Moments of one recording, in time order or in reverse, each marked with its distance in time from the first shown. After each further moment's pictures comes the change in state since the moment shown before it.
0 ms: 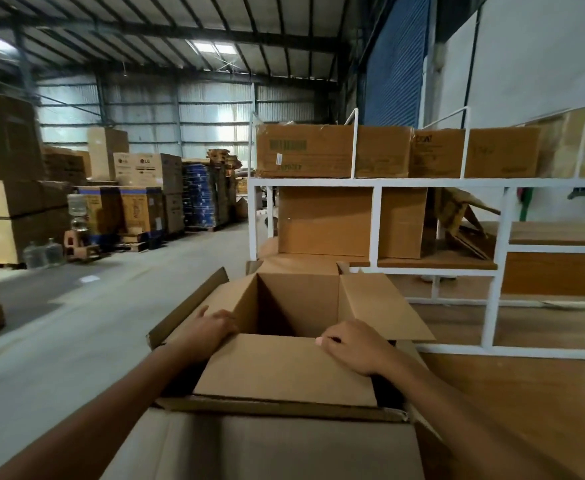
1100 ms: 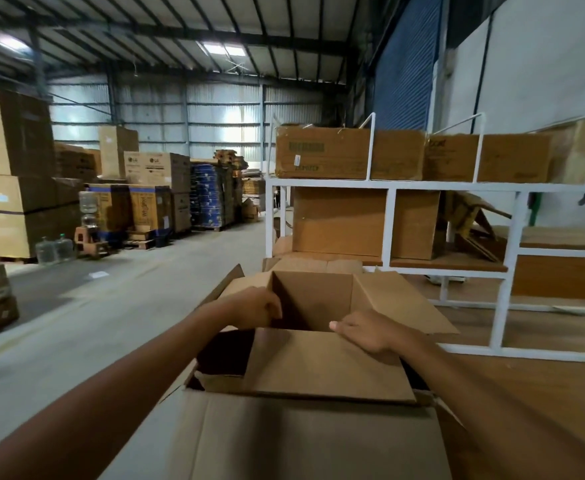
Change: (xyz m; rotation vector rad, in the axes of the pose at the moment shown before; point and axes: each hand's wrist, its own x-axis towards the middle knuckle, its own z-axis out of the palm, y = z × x) left_hand -0.013 0.033 -0.072 -0.314 -0.163 0.036; right_hand 0.000 -0.035 -0.014 0.059 -0.202 0.167
